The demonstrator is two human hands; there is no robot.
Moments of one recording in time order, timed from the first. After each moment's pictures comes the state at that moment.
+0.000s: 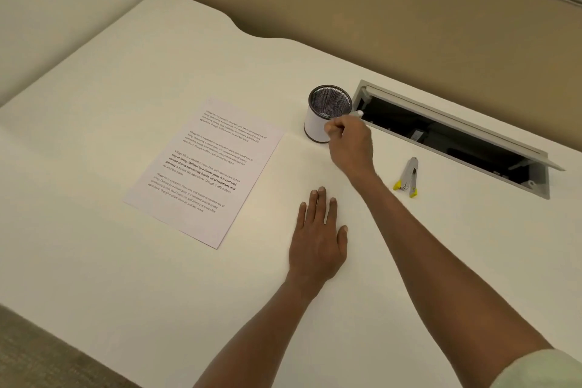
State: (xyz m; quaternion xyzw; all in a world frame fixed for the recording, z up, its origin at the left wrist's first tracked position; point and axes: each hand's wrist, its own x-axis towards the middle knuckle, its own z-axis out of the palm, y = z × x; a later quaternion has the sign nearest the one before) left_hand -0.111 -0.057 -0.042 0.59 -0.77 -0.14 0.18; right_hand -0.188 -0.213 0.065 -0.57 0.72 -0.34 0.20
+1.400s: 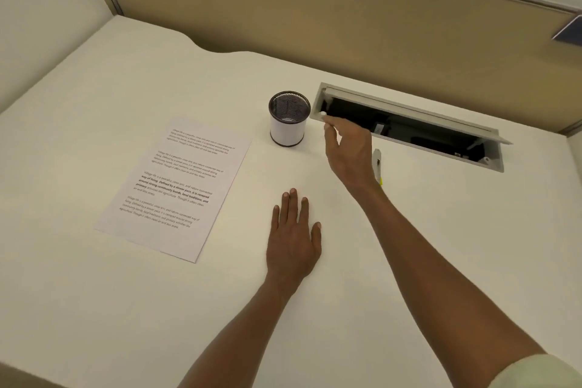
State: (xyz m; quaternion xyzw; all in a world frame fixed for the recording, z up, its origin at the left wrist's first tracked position) left_hand -0.108 -0.057 -0.042 0.59 -0.78 -0.14 0.17; right_hand -0.240 -0.173 0.082 -0.60 0.68 -0.42 0.09
